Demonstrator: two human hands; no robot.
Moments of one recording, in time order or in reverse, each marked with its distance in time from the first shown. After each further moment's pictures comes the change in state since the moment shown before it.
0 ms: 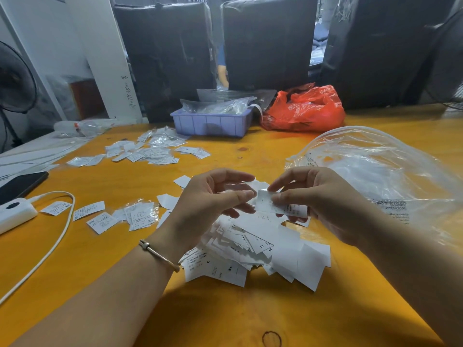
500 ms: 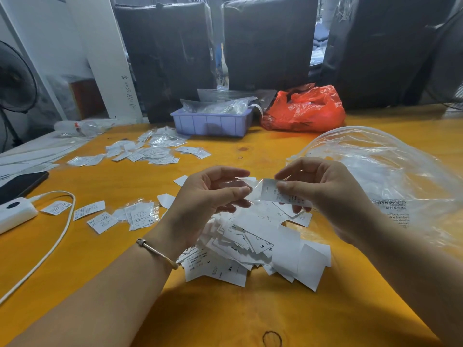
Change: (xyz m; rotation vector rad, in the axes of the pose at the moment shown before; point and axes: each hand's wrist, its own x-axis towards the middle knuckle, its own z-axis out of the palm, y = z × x) left_hand 0.000 0.003 -0.002 -0.110 0.027 -0.046; right_hand -0.001 0.002 0.000 -0.065 0.166 -0.193
